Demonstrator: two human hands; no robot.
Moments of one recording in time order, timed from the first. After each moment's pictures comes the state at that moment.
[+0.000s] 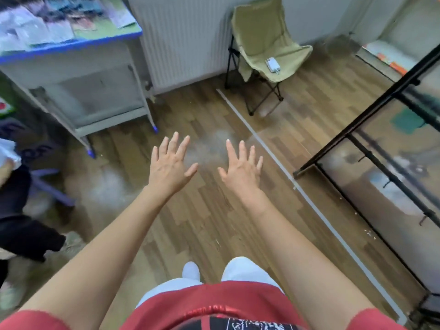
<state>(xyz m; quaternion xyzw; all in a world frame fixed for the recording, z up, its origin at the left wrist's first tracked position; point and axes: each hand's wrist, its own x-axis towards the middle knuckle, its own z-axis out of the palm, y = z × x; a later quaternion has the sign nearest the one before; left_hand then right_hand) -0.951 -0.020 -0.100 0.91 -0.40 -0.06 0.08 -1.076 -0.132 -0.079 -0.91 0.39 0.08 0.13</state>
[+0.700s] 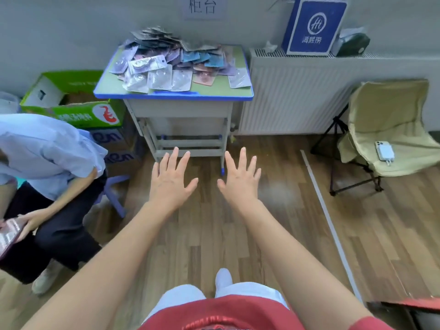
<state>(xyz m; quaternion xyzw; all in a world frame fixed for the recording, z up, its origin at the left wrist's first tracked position) -0.666 -0.016 -0.093 0.98 -0.16 -0.03 0.08 -0.710 -0.174 -0.084 -0.98 0.16 0.08 0.13</state>
